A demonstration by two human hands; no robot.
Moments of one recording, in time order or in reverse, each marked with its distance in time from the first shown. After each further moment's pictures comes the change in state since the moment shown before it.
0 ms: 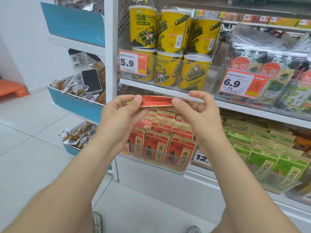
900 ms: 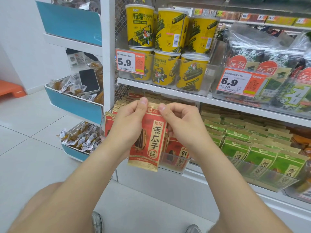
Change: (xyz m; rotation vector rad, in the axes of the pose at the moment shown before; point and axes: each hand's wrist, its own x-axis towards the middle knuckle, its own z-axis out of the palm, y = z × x) left_hand -0.017 -0.010 0.014 0.412 -0.124 -0.014; right_hand -0.012 0.004 0.020 -0.086 -0.246 -0.034
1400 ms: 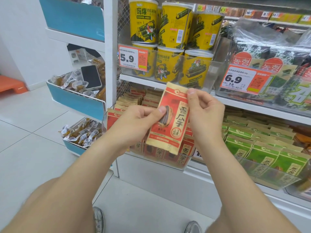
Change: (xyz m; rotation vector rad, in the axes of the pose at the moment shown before) left_hand -0.008 0.011 -0.008 0.177 -0.310 -0.105; right_hand 0.012 0.003 -0.009 0.148 0.457 -0.021
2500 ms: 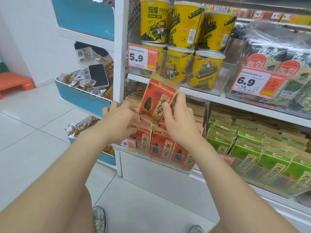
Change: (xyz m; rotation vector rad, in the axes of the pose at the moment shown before) left_hand 0.039 -0.044 -0.076 1.253 0.123 0.020; right_hand 0.000 0.027 0.041 -0.592 -0.437 -0.300
